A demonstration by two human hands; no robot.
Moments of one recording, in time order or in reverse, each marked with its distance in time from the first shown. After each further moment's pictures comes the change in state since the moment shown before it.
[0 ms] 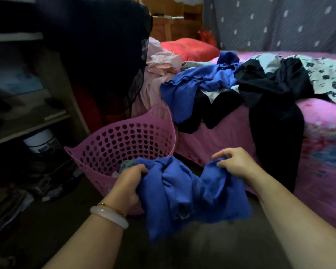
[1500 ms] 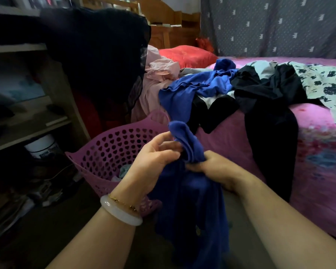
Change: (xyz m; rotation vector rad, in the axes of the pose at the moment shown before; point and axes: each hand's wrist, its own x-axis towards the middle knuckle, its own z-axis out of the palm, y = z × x) left_hand -0.029 0.035 0.040 0.008 -0.434 0.534; right_hand -0.036 -0.063 0.018 0.344 -0.346 -0.053
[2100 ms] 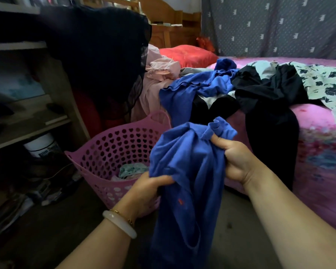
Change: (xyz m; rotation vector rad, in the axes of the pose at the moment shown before) left_hand -0.020 -0.051 -0.019 -0.233 -0.028 -0.301; right_hand -0.003 -0.019 -0.025 0.880 0.010 0.051
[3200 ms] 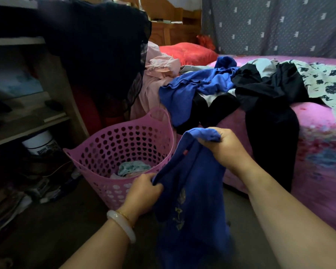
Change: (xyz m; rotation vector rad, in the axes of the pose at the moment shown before) left_hand 0.017 -0.019 -0.029 1.091 0.324 0.042; right_hand 0.017 0.004 -0.011 -0.953 0.130 -0.537
